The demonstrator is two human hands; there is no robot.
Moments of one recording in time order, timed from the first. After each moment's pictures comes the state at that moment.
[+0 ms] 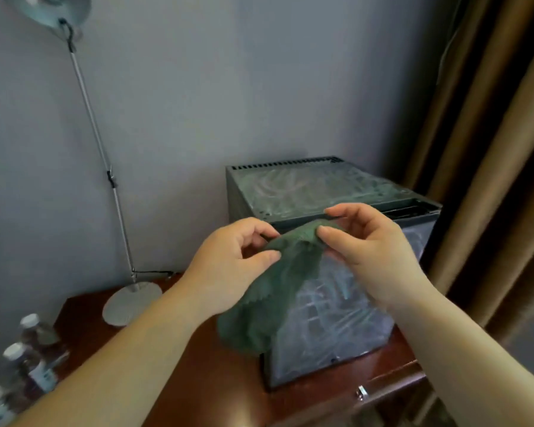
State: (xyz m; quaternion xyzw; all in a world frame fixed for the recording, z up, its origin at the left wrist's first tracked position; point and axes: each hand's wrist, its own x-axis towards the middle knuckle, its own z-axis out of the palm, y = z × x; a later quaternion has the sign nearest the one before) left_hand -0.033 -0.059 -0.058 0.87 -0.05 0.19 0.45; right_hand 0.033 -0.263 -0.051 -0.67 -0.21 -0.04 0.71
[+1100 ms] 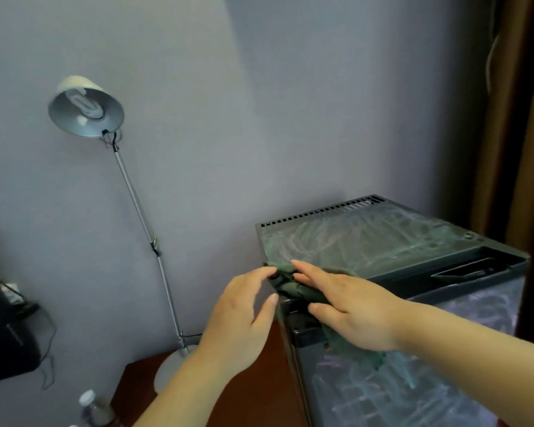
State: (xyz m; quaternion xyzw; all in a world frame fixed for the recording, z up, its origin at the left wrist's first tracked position) left_hand 0.046 -0.026 -0.067 0.94 0.01 0.27 0.22; right_hand 0.146 -0.235 -0.044 -0.84 -0.49 0.02 0.21
